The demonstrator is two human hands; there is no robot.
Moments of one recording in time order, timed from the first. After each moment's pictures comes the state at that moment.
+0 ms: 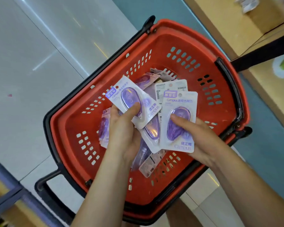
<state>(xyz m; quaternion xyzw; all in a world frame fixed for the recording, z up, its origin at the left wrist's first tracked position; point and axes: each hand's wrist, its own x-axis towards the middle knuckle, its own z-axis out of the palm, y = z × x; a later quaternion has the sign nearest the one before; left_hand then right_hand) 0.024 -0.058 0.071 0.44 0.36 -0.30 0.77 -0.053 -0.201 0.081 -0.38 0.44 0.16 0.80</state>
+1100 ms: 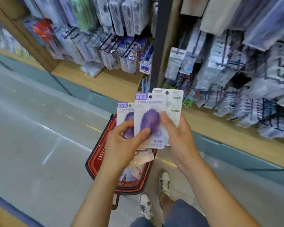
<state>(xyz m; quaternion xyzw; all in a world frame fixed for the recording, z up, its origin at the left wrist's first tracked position) -0.080 -0.071 0.541 0.71 -0.16 -0.31 0.61 -0.170 -0.178 0.539 -0.46 0.39 -0.26 0.75</state>
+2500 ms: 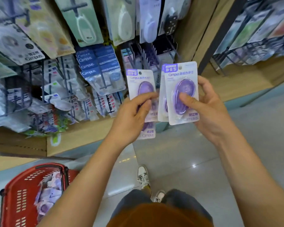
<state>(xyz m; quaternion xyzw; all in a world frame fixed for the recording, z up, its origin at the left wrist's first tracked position) -0.541 -0.408 0.610 0.54 -0.65 -0.39 0.37 -0.739 -0.415 0.627 -0.37 0.46 -0.52 0.62</state>
